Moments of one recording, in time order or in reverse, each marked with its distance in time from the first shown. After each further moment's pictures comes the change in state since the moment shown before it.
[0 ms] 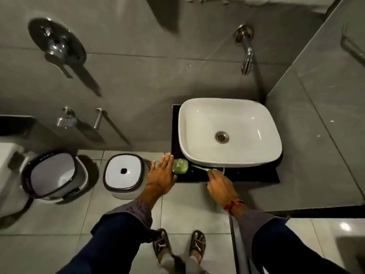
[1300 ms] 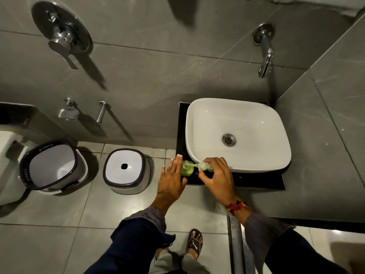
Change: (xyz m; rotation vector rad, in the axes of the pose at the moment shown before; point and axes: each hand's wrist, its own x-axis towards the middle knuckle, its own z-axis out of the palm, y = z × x) left_hand 0.006 0.011 0.025 -0.223 0.086 -0.036; right_hand 0.029 -0.033 -0.057 0.582 0.514 0.021
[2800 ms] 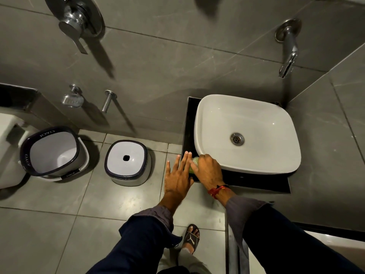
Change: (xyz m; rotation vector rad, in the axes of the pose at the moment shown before) left_hand 0.002 0.001 0.012 0.214 -0.035 -0.047; right_hand 0.036 -0.036 0.060 -0.427 -0.346 0.129
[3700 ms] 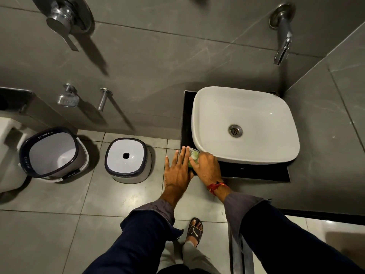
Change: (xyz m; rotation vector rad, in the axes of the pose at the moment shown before) left_hand -0.003 0.004 -0.004 0.011 -0.011 -0.014; right_hand -0.013 0.005 0.009 0.212 0.017 0.106
